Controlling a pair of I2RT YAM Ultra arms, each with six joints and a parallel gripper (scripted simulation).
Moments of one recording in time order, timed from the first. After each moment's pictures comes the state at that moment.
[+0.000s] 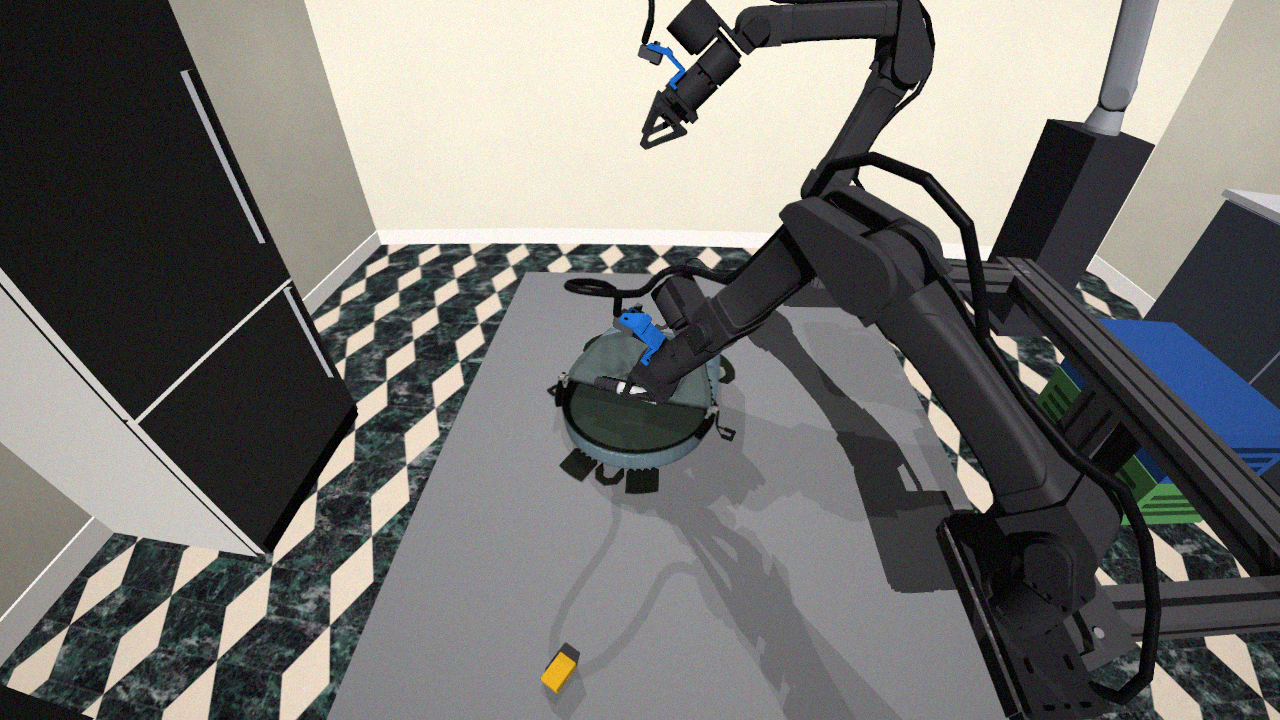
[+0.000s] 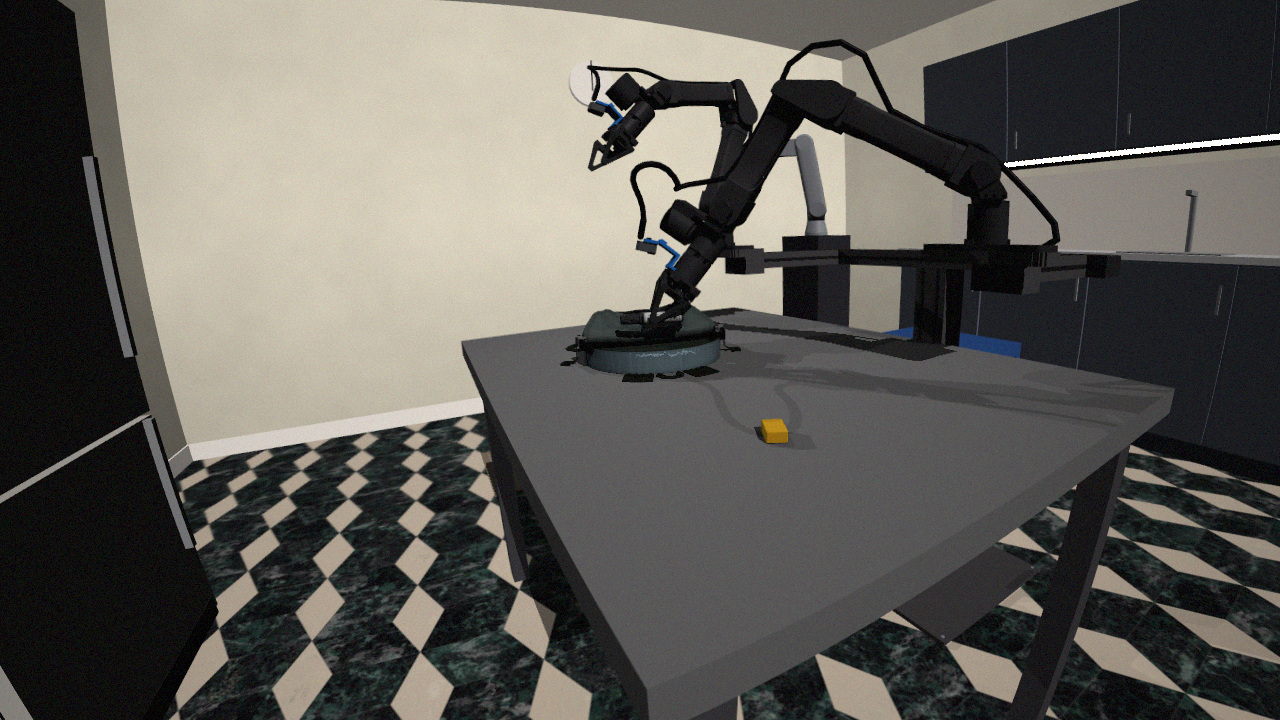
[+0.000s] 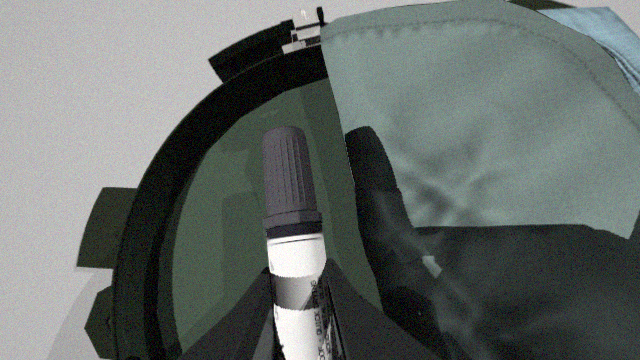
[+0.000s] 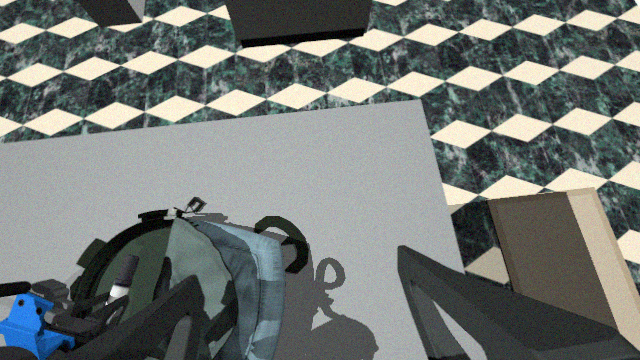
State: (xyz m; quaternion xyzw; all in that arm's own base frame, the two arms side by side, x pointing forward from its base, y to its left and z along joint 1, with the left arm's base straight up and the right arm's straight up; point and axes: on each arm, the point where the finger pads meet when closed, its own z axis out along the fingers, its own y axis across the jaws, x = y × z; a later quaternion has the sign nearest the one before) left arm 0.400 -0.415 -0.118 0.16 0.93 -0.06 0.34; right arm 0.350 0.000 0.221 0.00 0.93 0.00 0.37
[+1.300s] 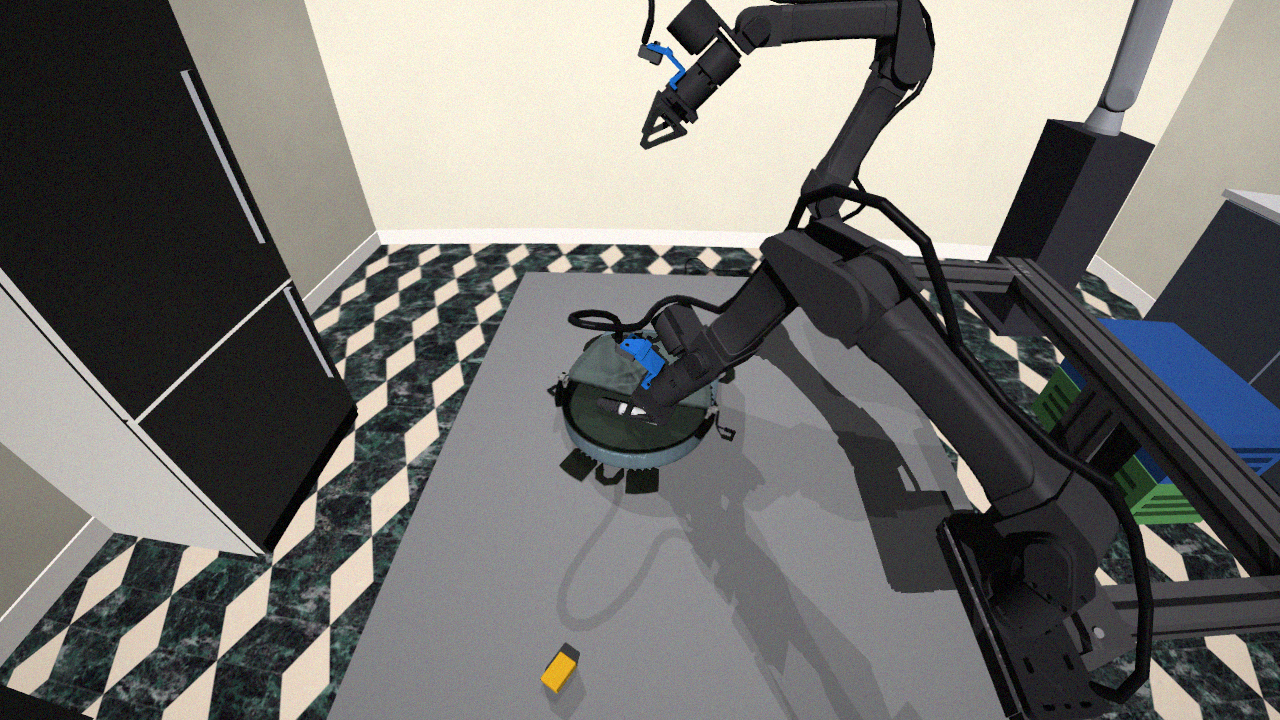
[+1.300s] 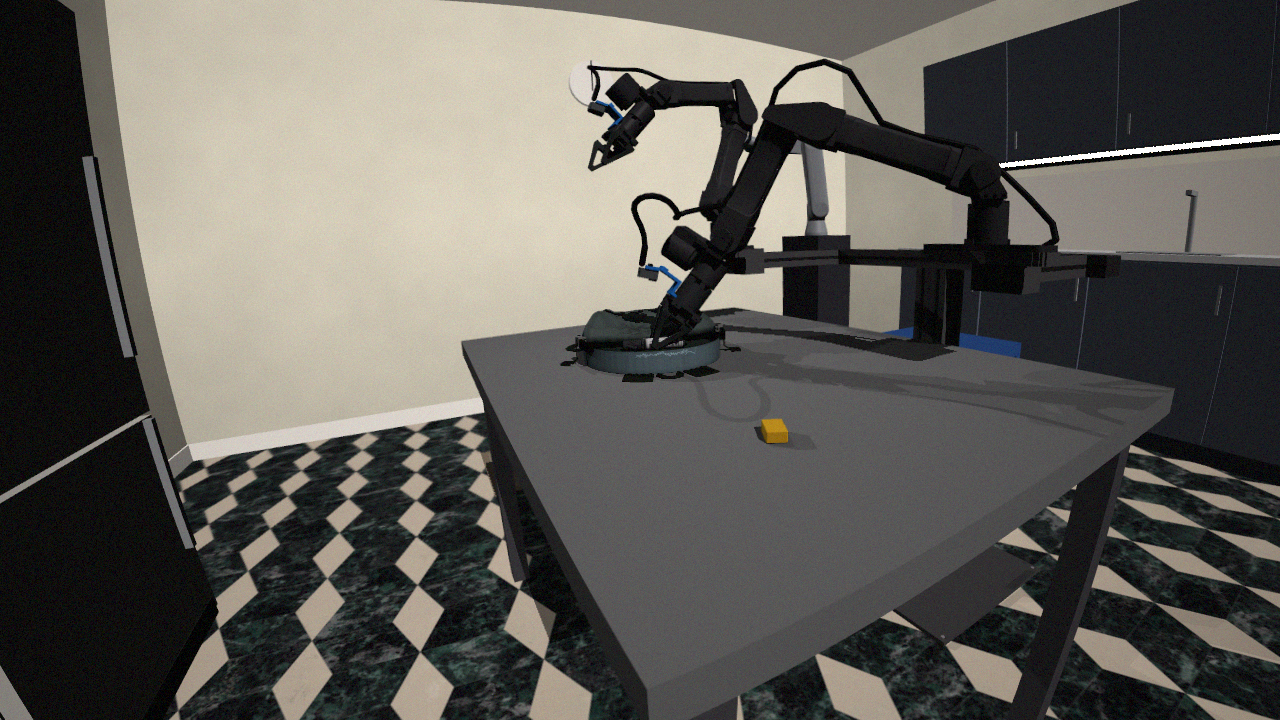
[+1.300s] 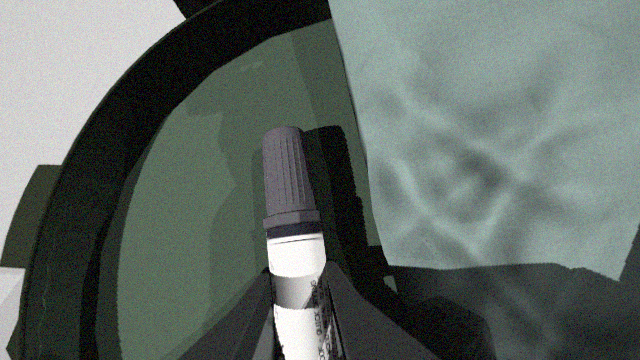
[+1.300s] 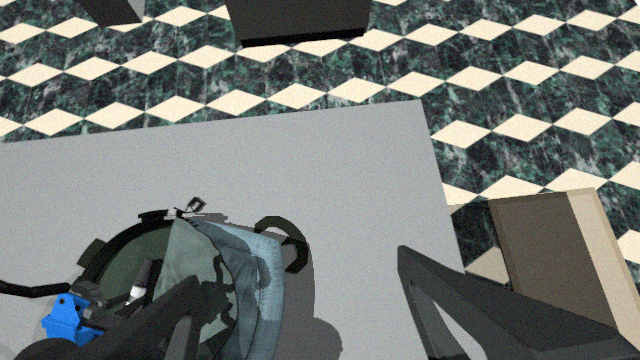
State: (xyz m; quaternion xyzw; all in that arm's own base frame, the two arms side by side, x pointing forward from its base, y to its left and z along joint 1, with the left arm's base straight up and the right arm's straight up) left arm 0.399 -0.414 -0.168 0.16 0.93 -0.05 0.33; right arm 0.350 0.000 0.221 0.00 0.93 0.00 0.37
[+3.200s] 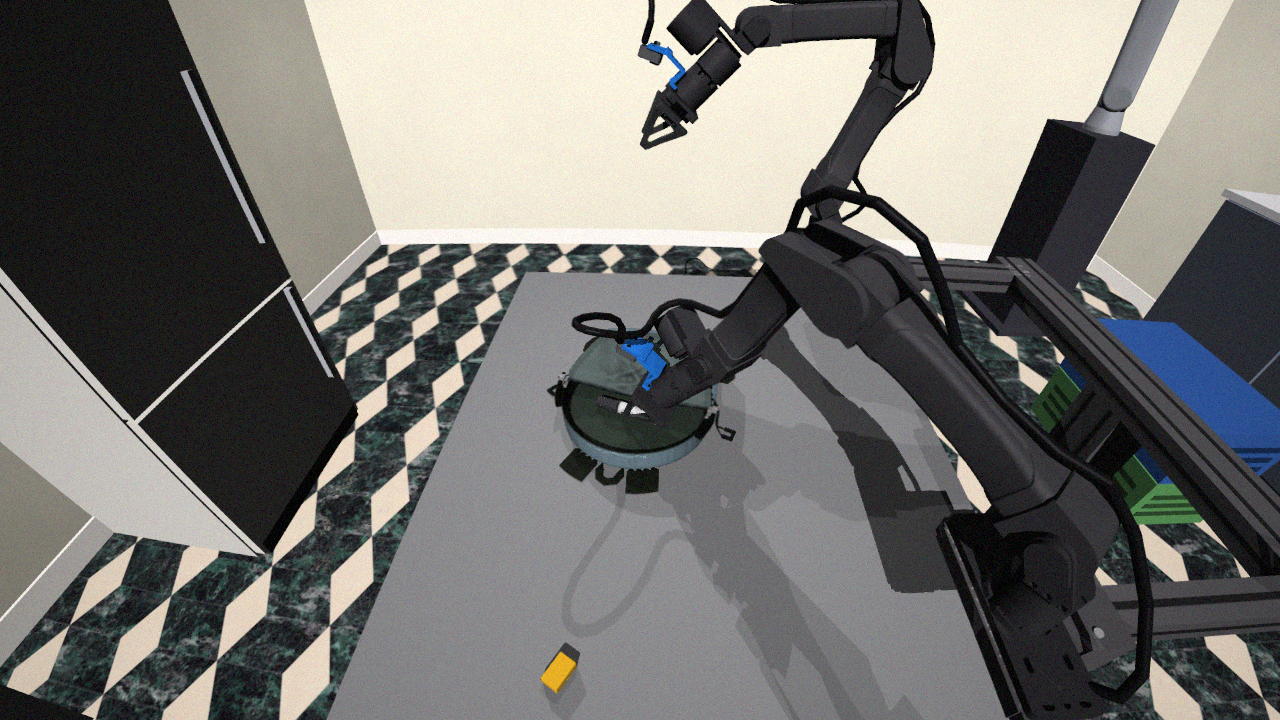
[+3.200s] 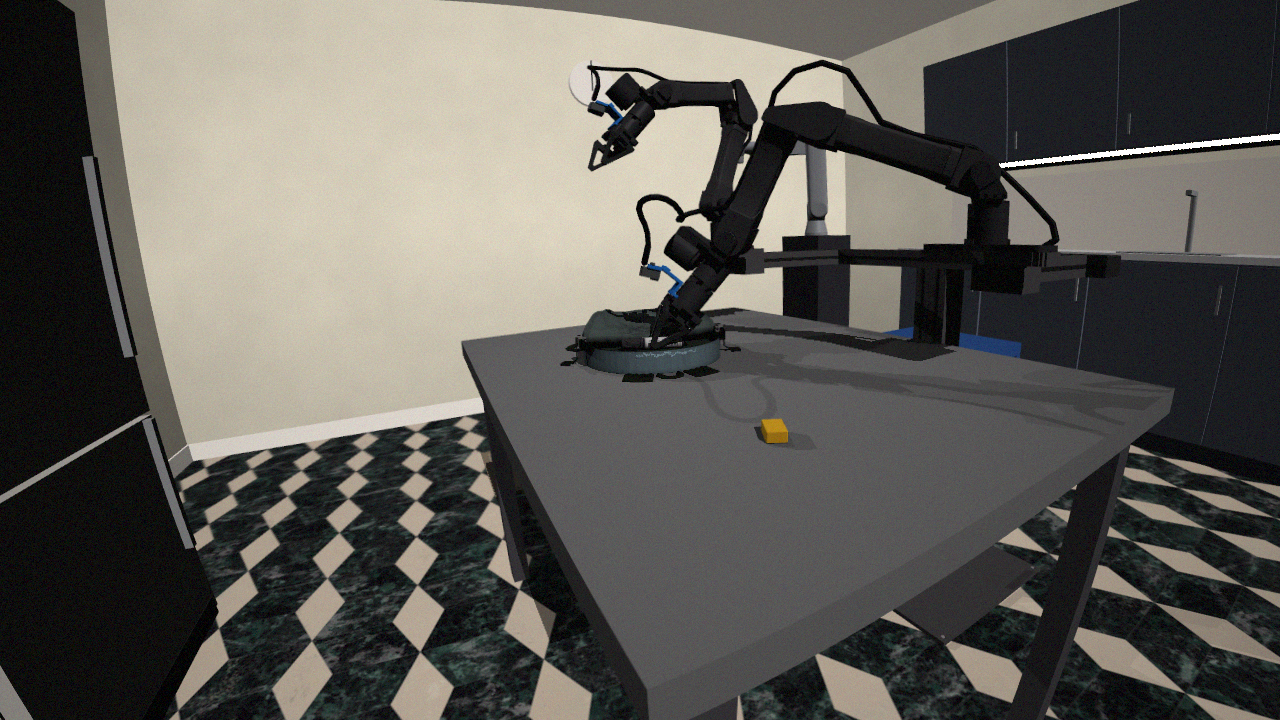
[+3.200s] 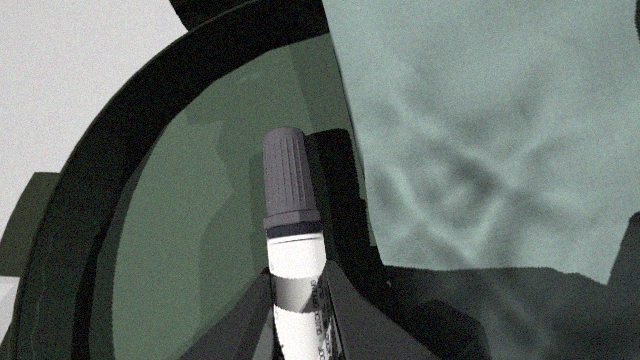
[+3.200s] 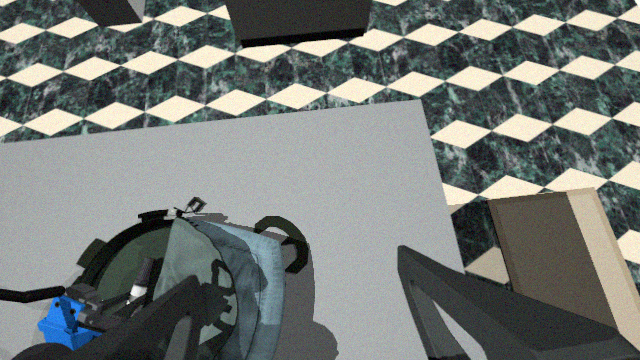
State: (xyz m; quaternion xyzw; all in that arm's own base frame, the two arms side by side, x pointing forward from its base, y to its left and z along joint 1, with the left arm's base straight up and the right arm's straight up) left arm 0.401 -0.416 -0.167 0.15 0.92 -0.07 0.35; right arm 0.350 0.000 0.221 0.00 0.93 0.00 0.37
